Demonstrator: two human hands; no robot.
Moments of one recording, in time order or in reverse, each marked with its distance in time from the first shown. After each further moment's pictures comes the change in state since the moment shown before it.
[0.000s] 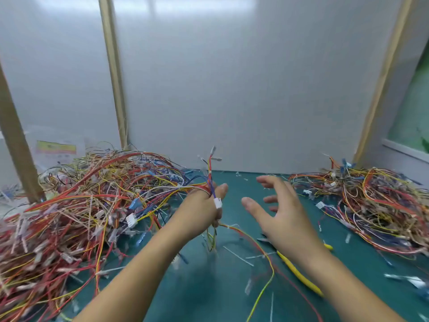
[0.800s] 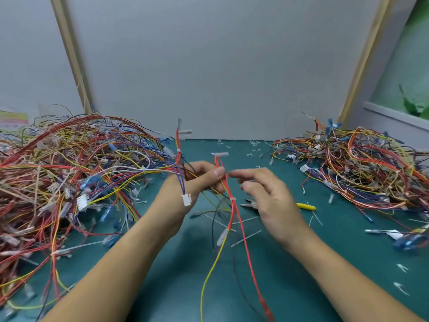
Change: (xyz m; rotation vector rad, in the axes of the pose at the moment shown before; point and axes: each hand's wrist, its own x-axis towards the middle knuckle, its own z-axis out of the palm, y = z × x) left_hand -0.011 -0.027 0.036 -0.575 -0.140 0.171; right_hand -0.022 0.027 0.006 0.318 -0.118 0.087
